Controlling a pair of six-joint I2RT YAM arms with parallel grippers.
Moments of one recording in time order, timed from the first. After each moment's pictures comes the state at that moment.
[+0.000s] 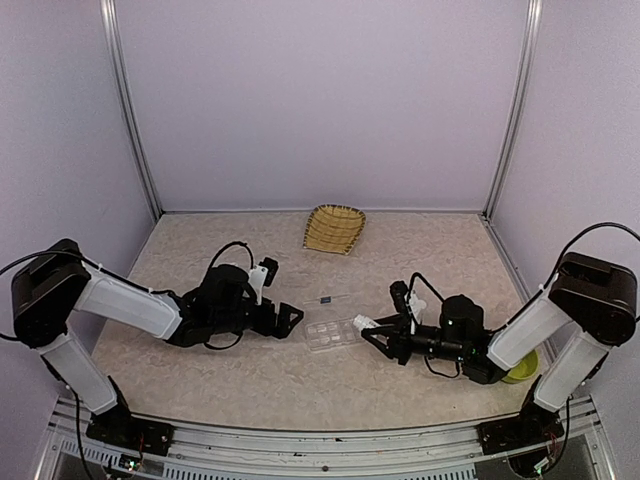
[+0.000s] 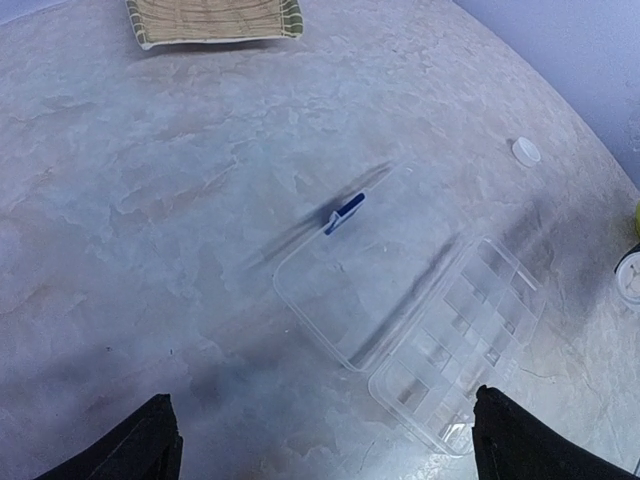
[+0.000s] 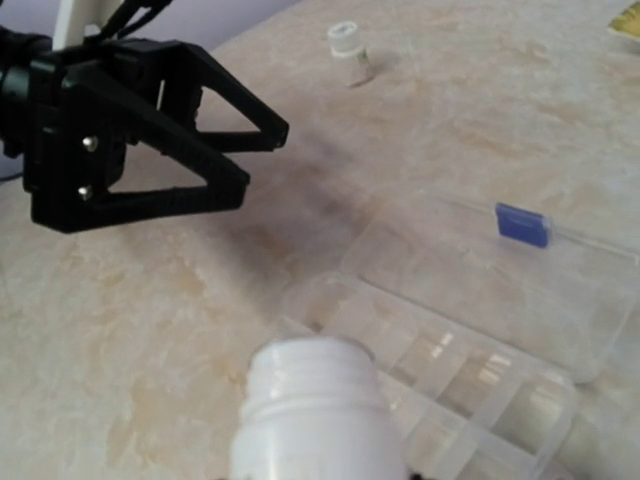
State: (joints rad) left arm -0.81 1.63 0.63 0.45 -0.01 -0.33; right arm 0.83 1.63 0.29 1.12 -0.25 0.28
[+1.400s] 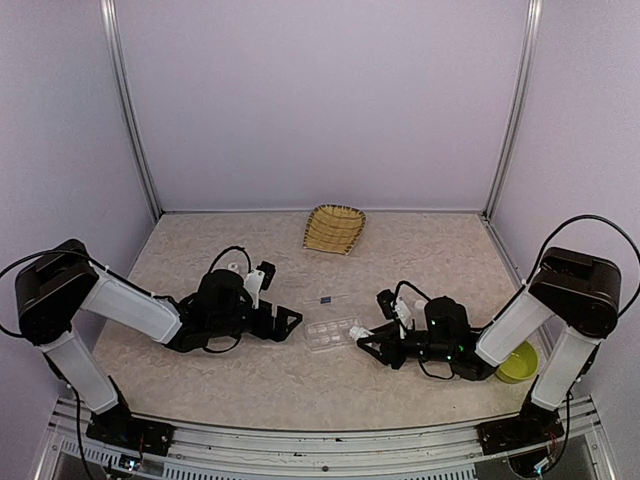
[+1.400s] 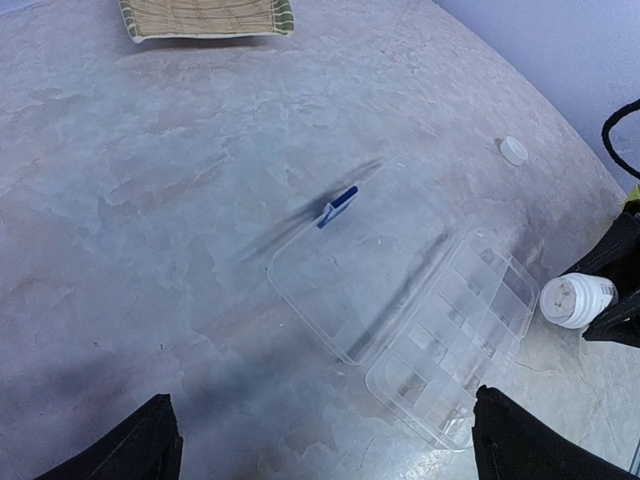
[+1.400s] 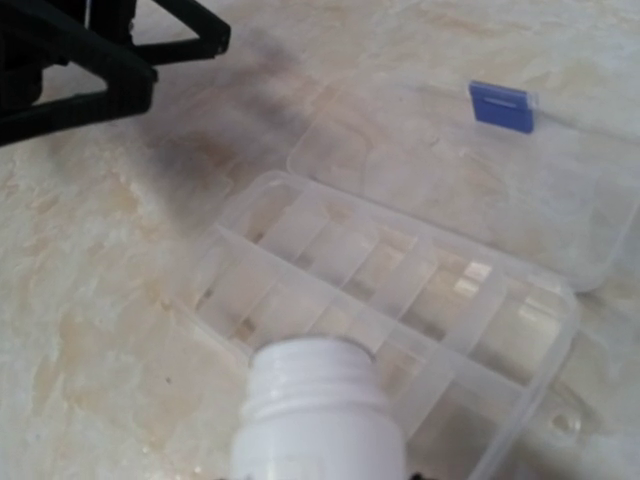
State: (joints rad) left arm -0.79 1.66 0.59 0.56 0.05 -0.34; right arm 0.83 1.73 0.36 1.00 -0.24 0.27
